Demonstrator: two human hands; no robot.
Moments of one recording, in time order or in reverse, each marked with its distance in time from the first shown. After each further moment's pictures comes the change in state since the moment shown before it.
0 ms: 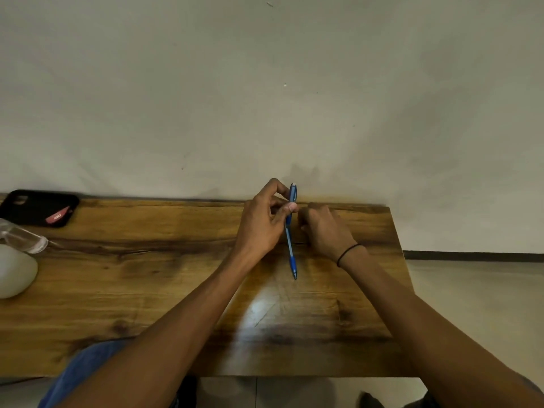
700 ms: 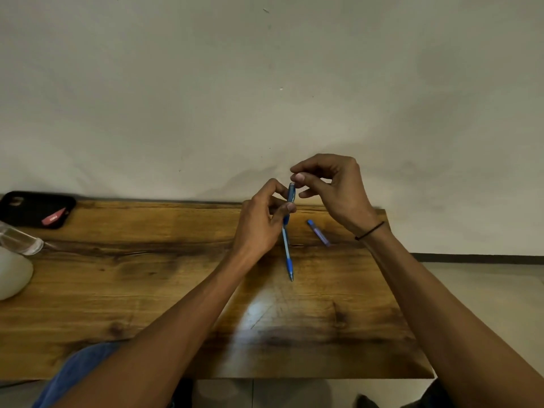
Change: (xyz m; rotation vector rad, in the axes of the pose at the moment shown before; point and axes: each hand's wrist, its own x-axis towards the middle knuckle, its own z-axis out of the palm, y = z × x) left_hand 0.001 0.006 0.002 0.010 0.019 0.020; right_hand 0.003 -0.009 -0.084 0.890 0.374 -0.158
